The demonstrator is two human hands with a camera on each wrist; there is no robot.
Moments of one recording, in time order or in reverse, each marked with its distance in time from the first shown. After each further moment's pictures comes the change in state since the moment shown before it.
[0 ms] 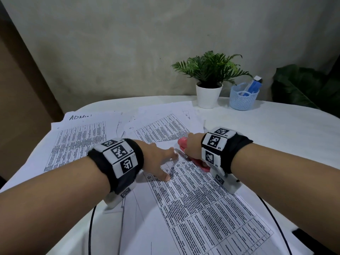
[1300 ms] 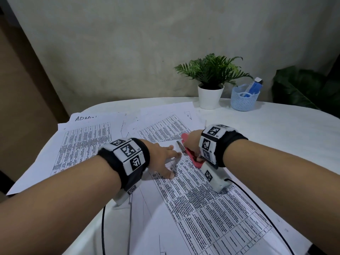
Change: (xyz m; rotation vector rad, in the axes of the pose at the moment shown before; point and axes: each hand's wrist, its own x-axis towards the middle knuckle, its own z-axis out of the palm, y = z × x) left_hand -0.008 0.004 0.001 0.056 -0.009 -0.023; right_hand -0.003 -0.007 -0.012 0.002 -0.012 -0.007
